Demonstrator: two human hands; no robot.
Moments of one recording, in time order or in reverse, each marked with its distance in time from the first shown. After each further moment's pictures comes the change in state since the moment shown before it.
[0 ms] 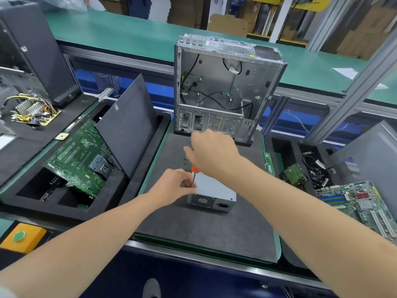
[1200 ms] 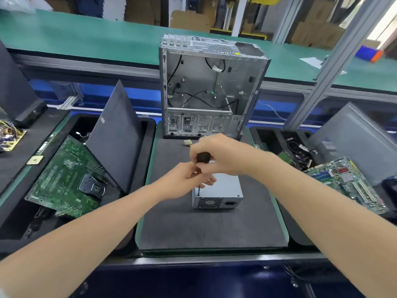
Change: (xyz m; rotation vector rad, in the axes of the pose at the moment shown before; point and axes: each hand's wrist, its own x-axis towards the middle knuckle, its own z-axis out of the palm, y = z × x) left_hand 0.023 0.013 -0.046 -0.488 -0.330 0.093; right_hand 0.005 0.020 -0.006 0.382 -0.225 -0.229
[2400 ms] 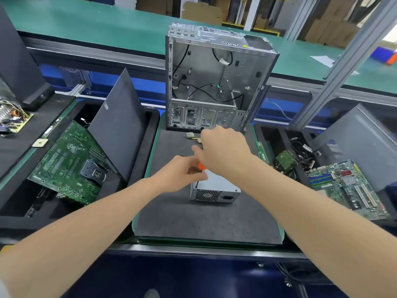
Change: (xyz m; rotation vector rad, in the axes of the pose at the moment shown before) left_hand -0.005 -0.007 0.005 0.248 0.080 -0.008; right_hand 0.004 -0.034 0.020 -0.408 0.244 0.425
